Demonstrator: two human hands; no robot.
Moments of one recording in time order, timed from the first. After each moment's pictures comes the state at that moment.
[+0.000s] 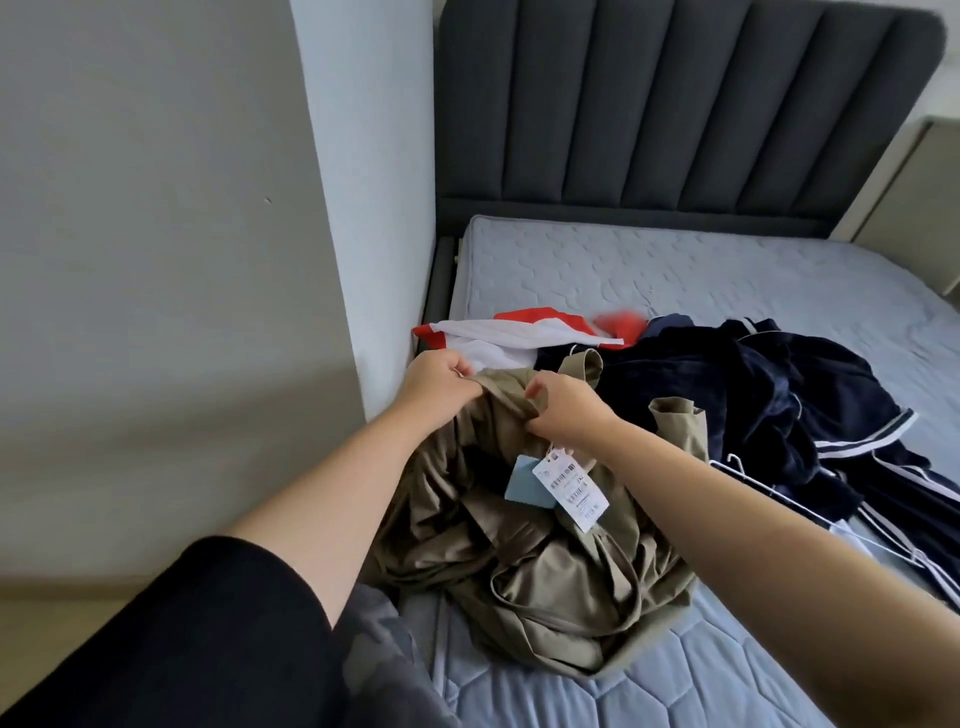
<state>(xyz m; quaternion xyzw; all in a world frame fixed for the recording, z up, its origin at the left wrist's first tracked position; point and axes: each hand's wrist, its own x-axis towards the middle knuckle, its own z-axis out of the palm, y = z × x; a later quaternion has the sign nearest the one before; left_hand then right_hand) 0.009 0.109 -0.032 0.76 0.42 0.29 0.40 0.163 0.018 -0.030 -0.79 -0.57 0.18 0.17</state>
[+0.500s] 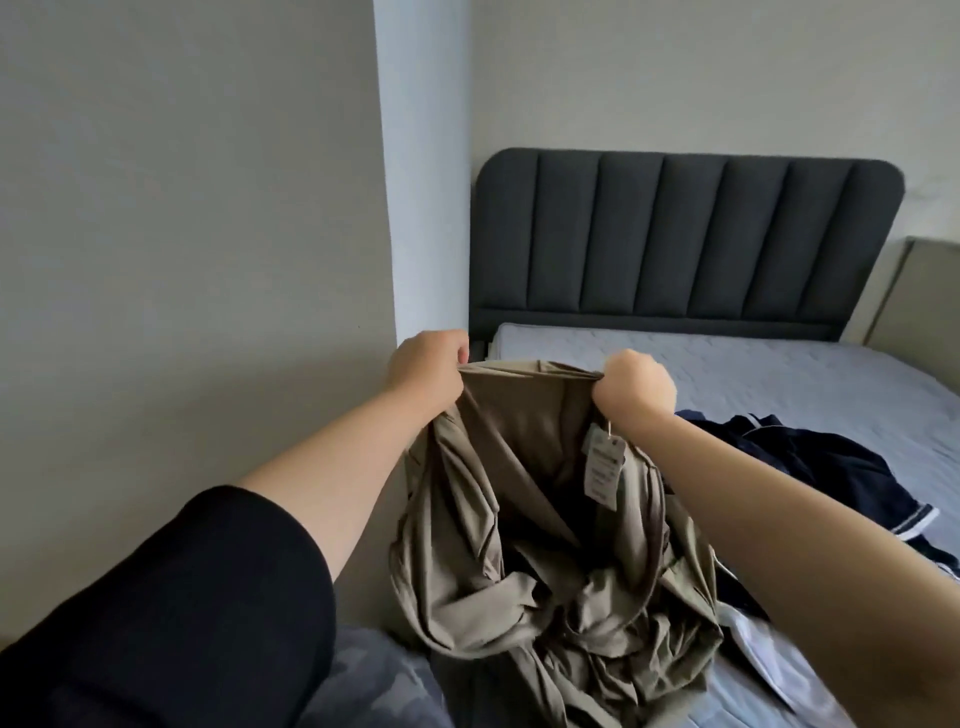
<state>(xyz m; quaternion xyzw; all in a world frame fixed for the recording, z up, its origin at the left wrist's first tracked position) -0.038 0.082 0.112 0.84 0.45 0.31 0.03 0.174 -0.003 0.092 -0.85 -0.45 -0.10 0.25</state>
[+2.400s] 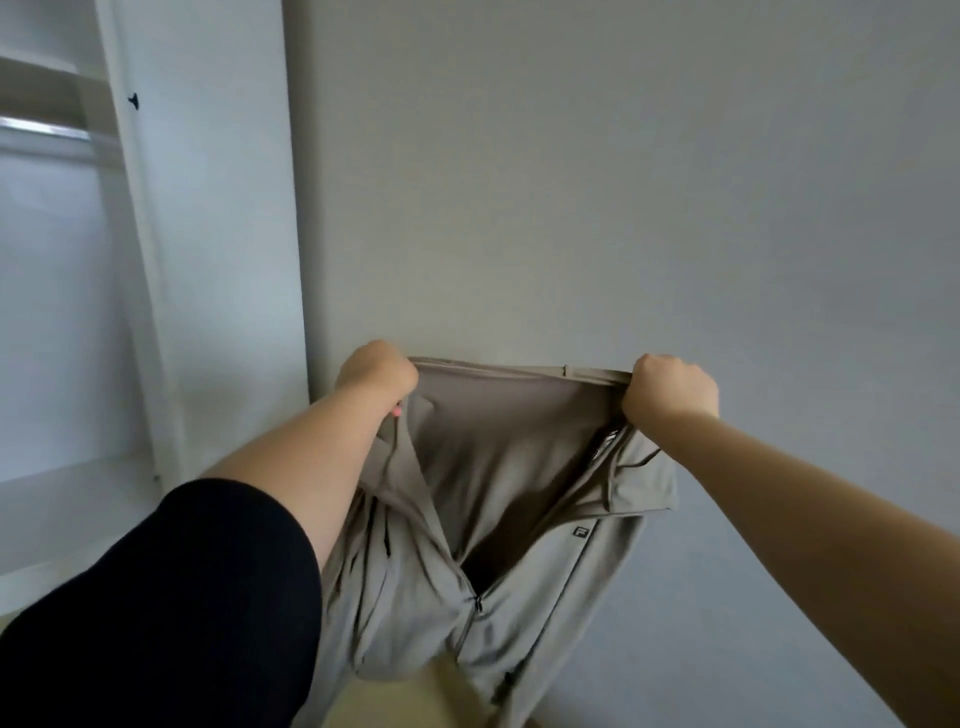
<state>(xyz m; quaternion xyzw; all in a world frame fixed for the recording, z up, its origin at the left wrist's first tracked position) -0.592 0.104 0.227 0.41 0.85 0.33 0.07 -0.323 0.167 0.232 -0.61 -0.76 -0.15 0.20</state>
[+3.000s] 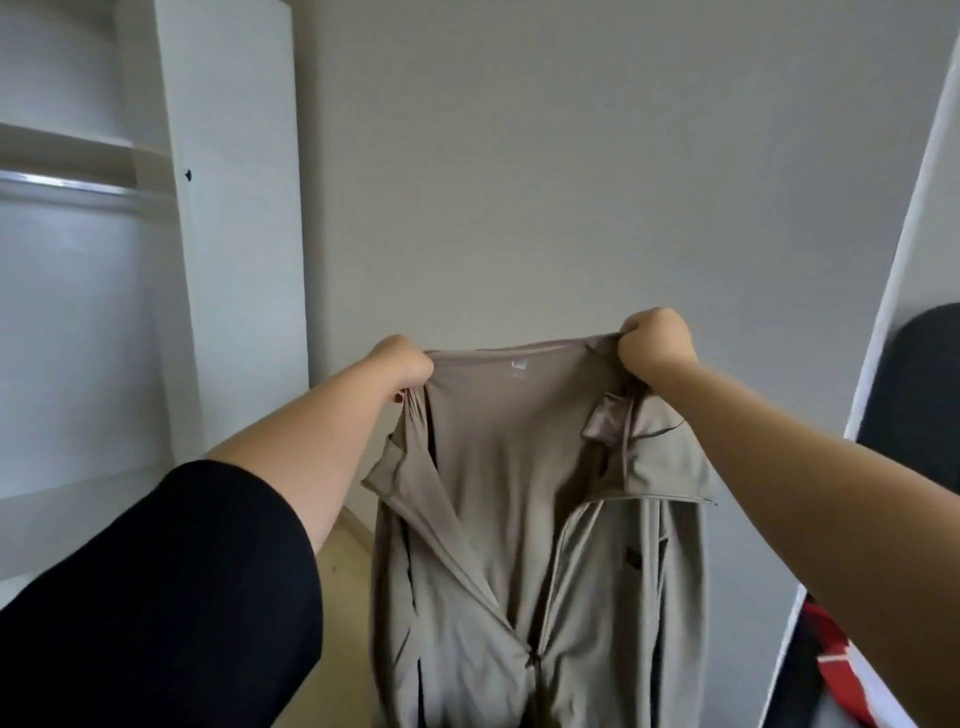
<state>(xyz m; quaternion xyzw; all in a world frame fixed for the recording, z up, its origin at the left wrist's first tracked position) -0.482 -0.033 0.278 0.47 0.78 0.40 0.13 -0.228 0.022 0.307 -0.54 -0.71 0.10 0.43</state>
